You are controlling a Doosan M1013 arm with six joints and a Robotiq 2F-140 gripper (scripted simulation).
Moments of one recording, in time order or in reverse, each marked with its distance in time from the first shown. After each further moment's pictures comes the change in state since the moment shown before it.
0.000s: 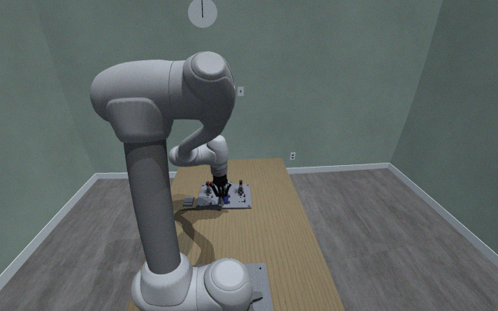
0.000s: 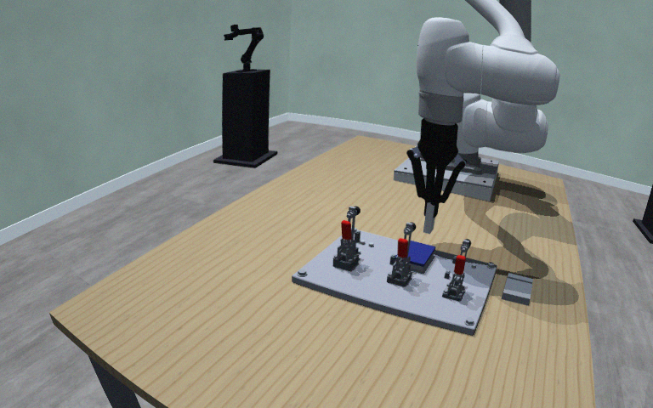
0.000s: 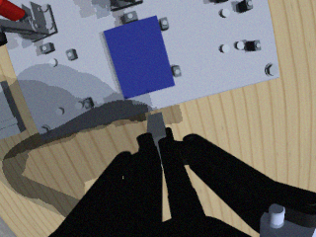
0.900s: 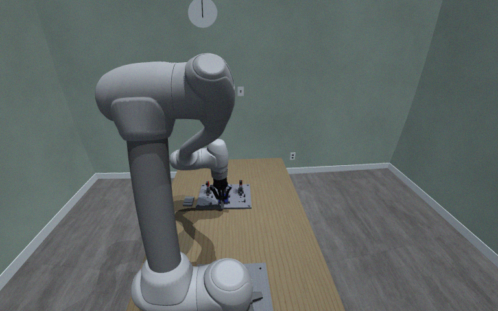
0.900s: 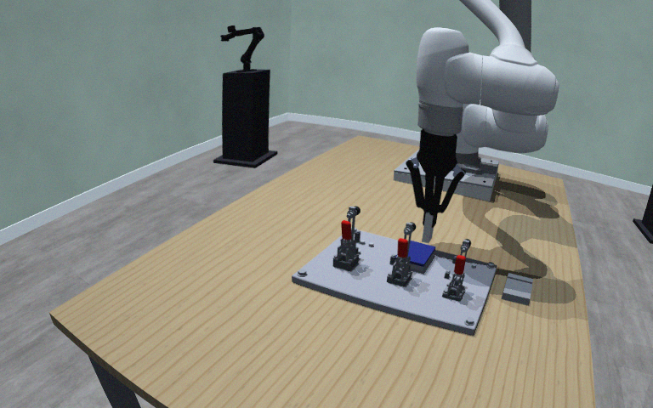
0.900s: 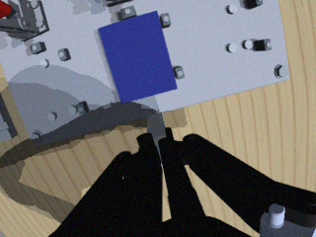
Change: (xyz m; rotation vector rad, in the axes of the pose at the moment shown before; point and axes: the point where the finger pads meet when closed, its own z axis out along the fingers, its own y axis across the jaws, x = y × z) arm 0.000 0.000 0.022 0.000 0.000 0.000
